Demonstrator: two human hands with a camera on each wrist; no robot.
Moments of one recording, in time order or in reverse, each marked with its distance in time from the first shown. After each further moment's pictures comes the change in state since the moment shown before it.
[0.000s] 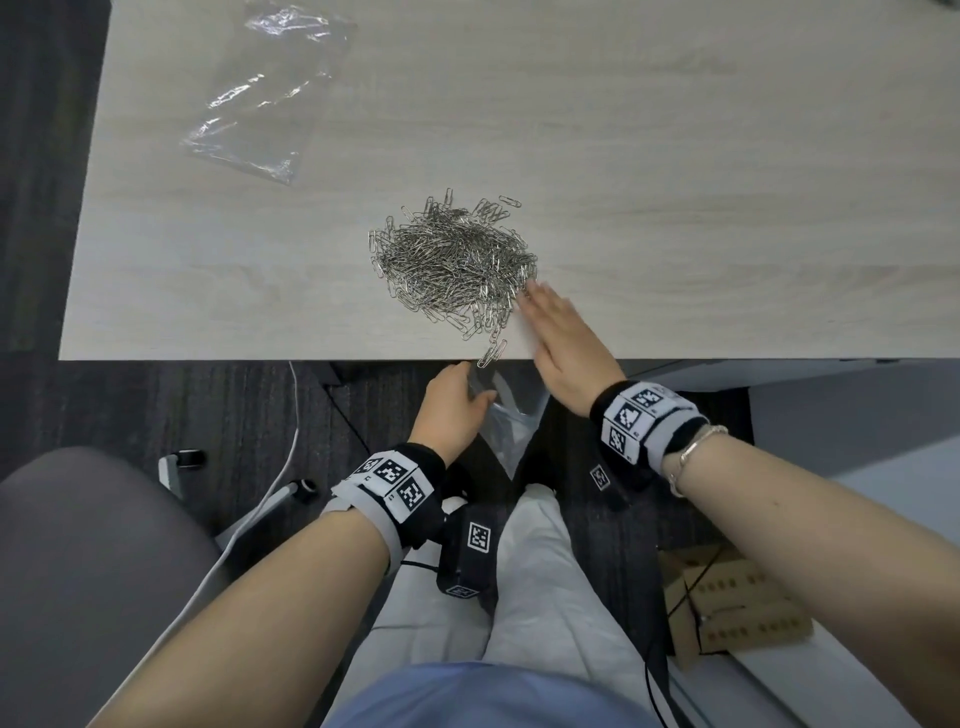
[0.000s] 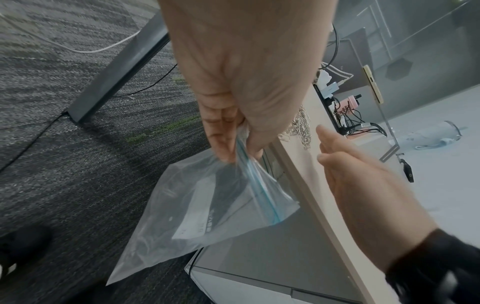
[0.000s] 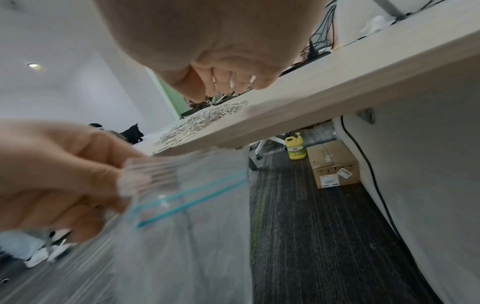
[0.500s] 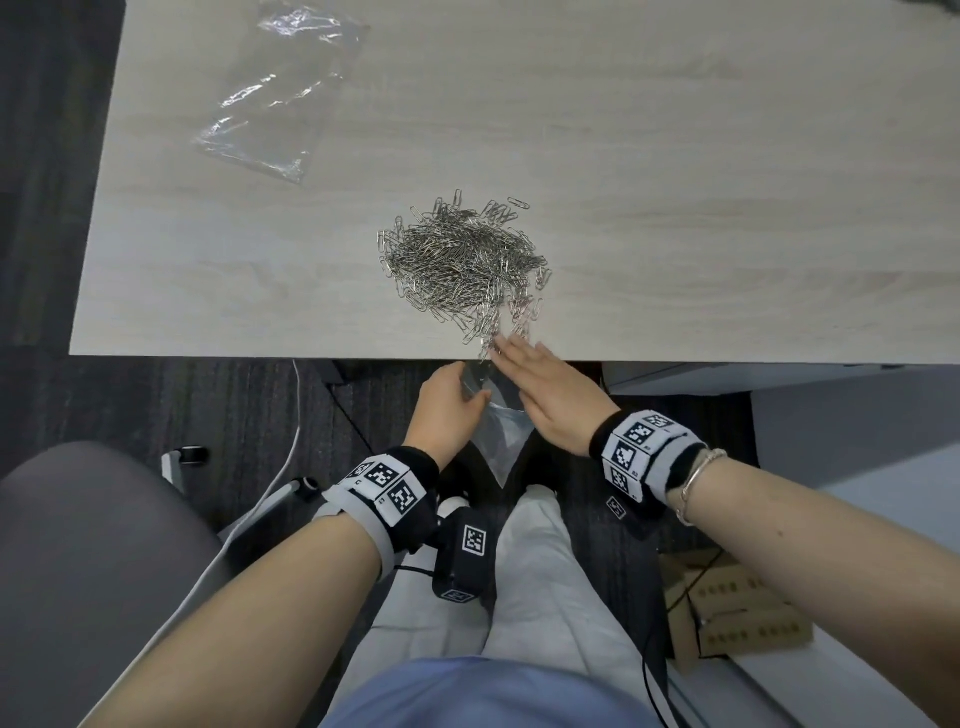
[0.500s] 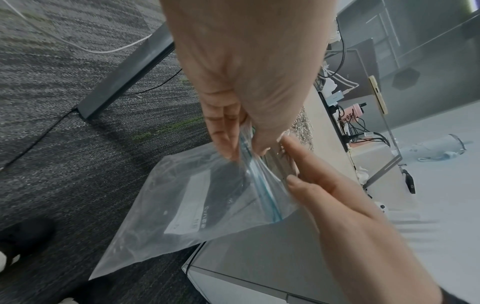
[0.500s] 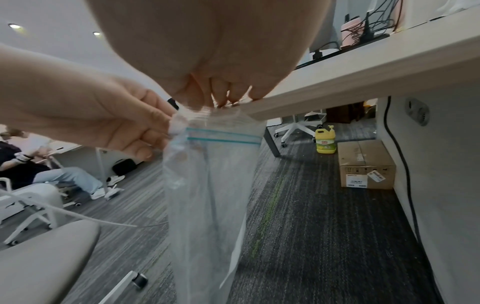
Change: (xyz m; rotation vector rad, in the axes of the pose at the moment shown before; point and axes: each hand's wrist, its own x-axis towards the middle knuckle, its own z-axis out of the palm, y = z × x) left_hand -0.009 0.000 -0.010 -0.052 0.067 -0.003; right_hand -0.020 -0.010 0.023 -0.071 -0.180 -0.206
